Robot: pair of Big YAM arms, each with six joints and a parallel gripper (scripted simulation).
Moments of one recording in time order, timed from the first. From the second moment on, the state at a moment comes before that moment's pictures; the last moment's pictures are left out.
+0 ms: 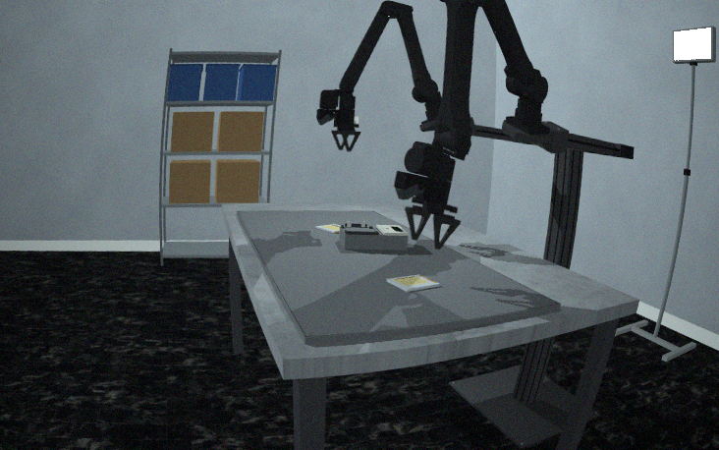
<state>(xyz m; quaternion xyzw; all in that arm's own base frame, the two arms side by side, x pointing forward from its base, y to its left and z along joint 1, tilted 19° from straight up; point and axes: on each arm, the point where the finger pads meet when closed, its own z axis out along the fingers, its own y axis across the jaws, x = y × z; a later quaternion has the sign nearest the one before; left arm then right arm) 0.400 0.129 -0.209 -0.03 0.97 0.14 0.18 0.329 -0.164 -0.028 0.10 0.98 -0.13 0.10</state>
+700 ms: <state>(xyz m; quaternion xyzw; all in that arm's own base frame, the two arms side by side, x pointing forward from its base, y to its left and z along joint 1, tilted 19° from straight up) 0.391 0.108 -0.116 0.02 0.99 0.14 0.09 0.329 -0.164 -0.028 0.10 0.98 -0.13 0.10</state>
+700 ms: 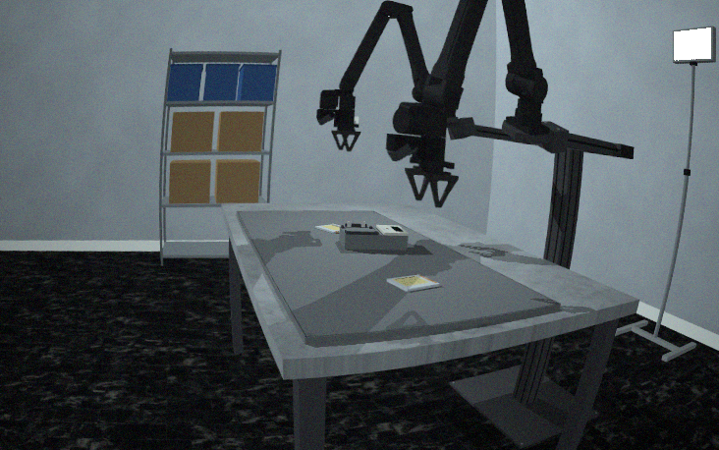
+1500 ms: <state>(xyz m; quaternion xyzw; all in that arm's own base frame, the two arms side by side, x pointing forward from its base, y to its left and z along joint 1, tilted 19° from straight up) 0.372 0.089 -0.034 0.02 0.99 0.14 0.09 0.329 -0.164 -0.028 0.10 0.98 -0.13 0.10</state>
